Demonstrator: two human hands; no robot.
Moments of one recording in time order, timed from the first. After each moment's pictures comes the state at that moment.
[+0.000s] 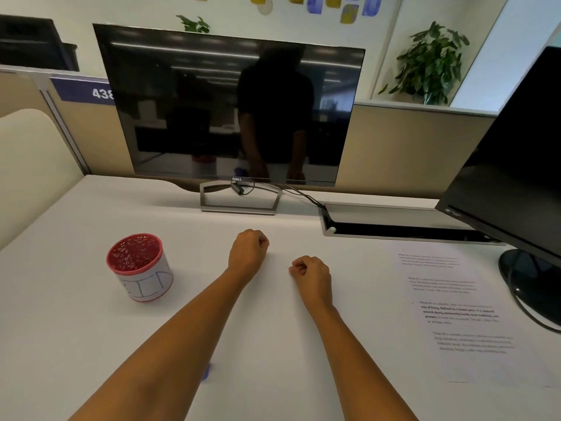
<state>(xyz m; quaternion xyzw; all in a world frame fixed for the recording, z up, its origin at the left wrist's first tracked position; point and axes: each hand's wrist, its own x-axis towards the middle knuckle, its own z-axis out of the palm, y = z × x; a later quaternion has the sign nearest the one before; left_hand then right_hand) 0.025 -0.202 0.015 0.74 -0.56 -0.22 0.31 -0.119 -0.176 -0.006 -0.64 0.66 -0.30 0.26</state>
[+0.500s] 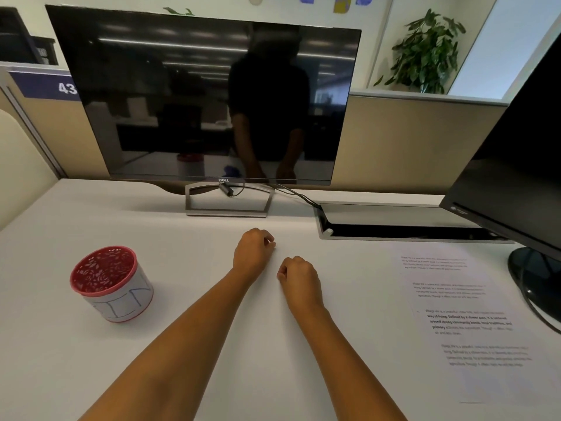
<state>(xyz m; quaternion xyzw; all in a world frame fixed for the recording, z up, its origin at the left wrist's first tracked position) 0.007 -0.244 -0.009 0.73 -0.59 -0.21 0.30 -0.105 -0.199 -0.005 -0.74 0.64 -0.14 0.15</state>
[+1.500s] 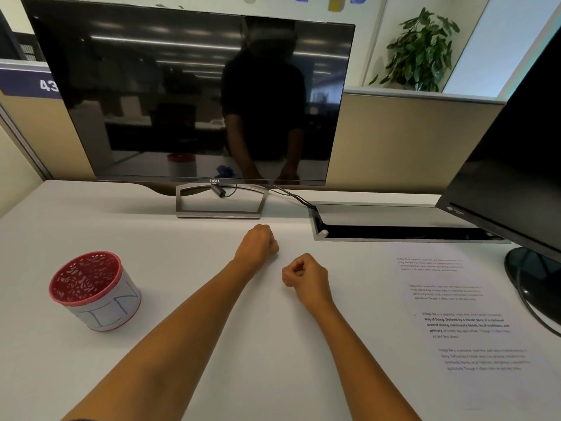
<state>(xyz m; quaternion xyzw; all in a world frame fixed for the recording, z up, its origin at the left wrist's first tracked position) -0.006 -0.269 0.000 0.71 -0.65 -0.20 0.19 -0.132 -0.207 -0.004 -0.56 0.63 -0.33 0.41</state>
